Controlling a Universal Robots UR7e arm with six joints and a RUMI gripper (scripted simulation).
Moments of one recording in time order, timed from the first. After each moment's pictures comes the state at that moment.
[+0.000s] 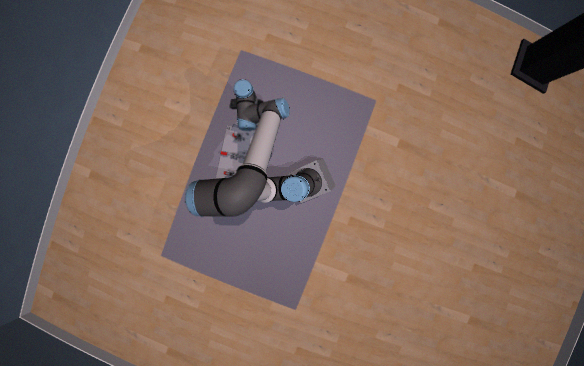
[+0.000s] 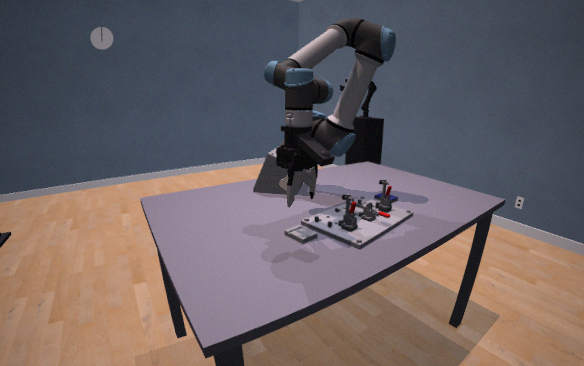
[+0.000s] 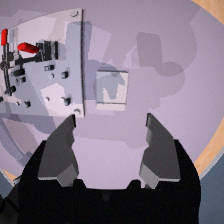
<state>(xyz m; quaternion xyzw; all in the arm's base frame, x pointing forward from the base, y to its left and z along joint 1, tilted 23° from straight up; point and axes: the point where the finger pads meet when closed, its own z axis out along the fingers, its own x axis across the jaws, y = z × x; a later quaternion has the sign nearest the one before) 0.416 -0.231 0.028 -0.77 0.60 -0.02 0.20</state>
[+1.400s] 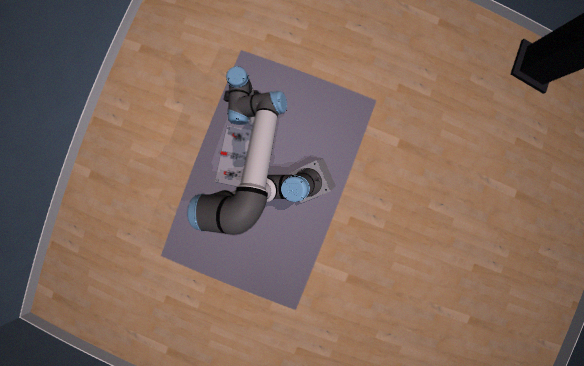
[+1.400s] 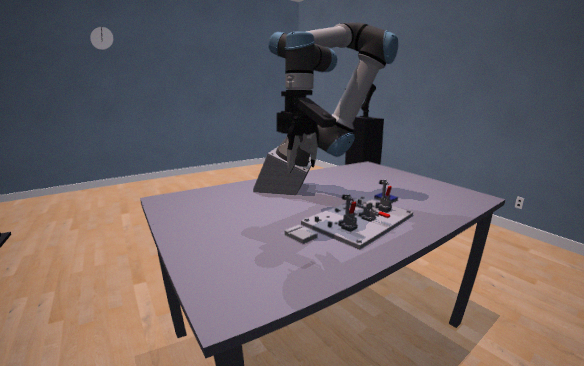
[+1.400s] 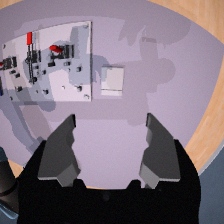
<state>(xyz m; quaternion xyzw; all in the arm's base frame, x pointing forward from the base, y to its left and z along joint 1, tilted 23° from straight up) 0.389 -0.258 0.118 -0.77 0.60 -0.02 0.20</state>
